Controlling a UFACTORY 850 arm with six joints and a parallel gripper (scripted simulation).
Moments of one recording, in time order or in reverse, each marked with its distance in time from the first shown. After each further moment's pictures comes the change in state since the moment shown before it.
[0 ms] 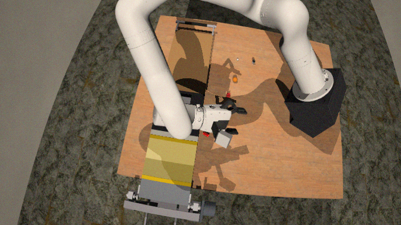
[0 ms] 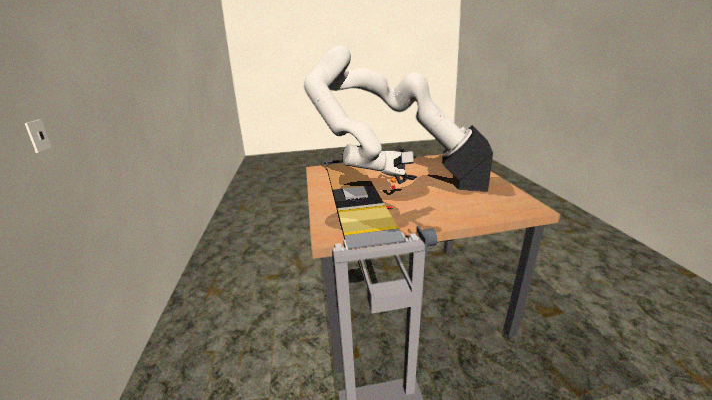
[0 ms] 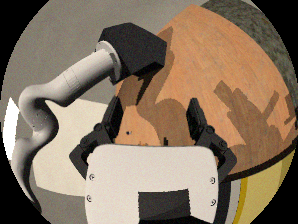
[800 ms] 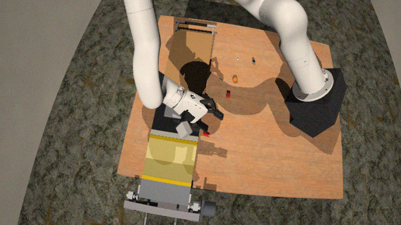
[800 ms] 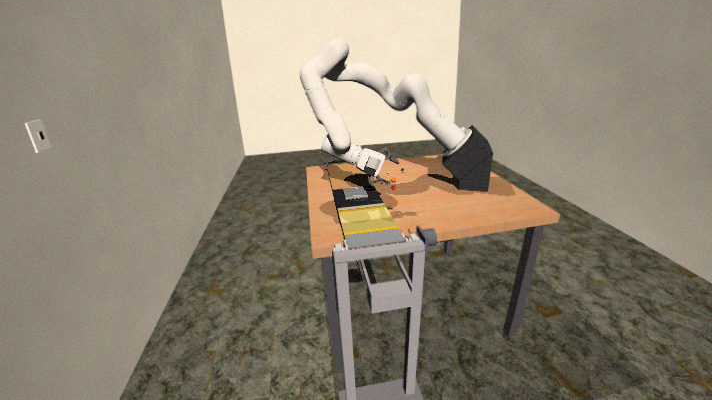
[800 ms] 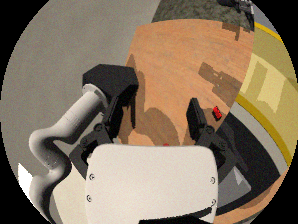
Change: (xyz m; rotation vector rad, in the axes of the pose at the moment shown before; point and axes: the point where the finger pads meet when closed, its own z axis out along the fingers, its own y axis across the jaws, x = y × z) arm -0.025 0.030 -0.089 -0.332 0.317 0.348
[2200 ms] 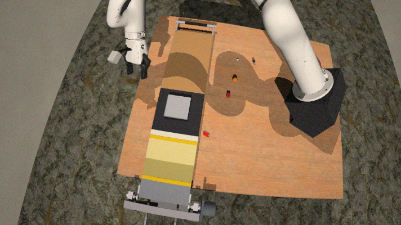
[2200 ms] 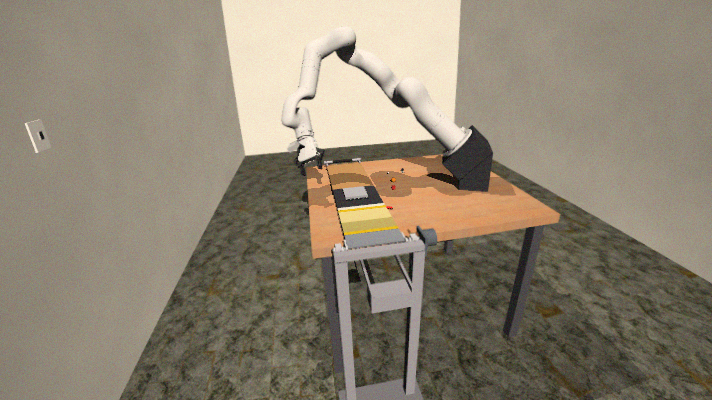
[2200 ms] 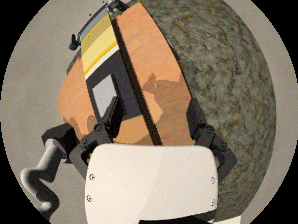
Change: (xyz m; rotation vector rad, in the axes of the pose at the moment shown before) arm -0.125 0.133 -0.328 -0.846 0.444 0.274
